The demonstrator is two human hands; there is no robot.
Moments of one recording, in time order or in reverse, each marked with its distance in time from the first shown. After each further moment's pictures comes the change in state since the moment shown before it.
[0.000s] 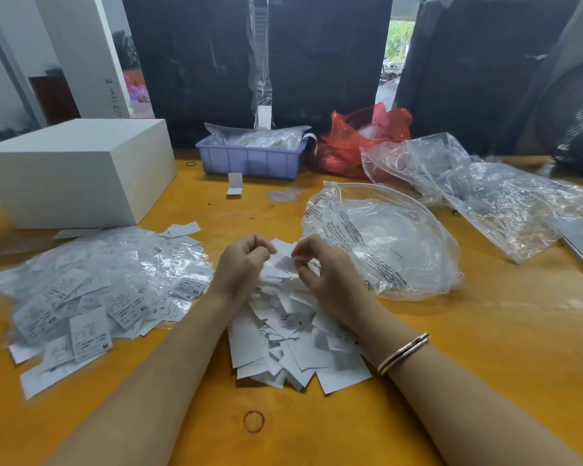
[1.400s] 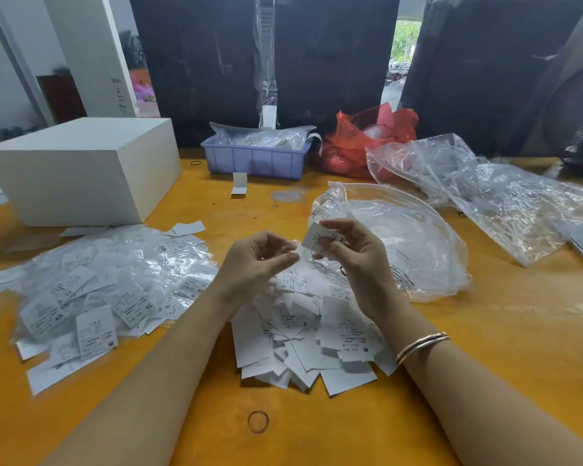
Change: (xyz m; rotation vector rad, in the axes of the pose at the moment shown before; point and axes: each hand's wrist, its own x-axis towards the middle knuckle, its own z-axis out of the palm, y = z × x) left_hand -0.001 0.003 -0.003 -0.152 -0.185 0.114; right_hand 0.005 0.004 -0.019 0.855 0.153 0.253
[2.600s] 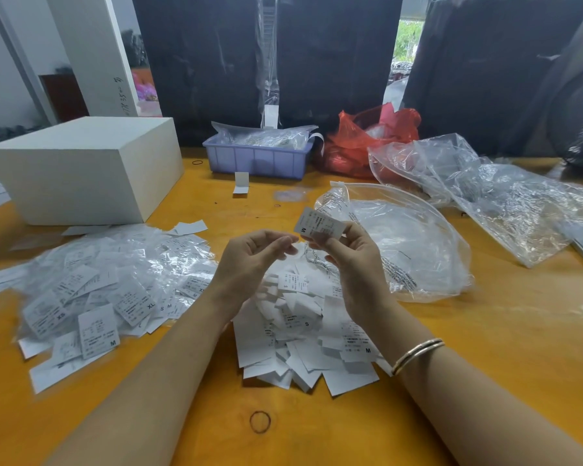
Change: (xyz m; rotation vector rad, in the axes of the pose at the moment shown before) left_hand -0.001 0.006 -0.001 -0.008 0.048 0.072; right_hand -0.003 -0.003 0.017 0.113 0.124 0.141
